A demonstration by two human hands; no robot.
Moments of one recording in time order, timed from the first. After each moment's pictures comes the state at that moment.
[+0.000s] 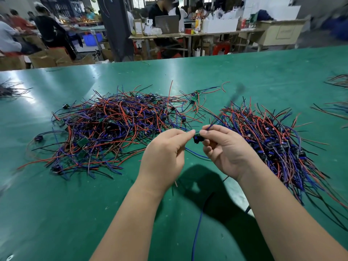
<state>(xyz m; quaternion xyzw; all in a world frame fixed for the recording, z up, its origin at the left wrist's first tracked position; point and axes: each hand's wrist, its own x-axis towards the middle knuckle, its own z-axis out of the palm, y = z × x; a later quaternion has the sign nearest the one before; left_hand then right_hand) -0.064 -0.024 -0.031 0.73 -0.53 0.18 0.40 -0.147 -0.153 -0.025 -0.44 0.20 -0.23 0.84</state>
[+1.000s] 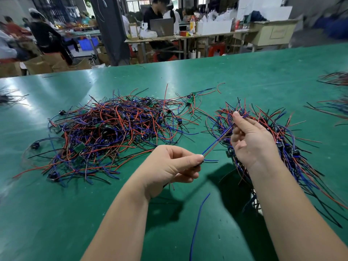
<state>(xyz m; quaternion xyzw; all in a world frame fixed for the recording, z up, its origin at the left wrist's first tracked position) -0.075 -0.024 -0.019 0.60 -0.30 -0.45 0.59 -0.165 -0.190 -0.012 -0.31 0.30 -0.43 0.79</state>
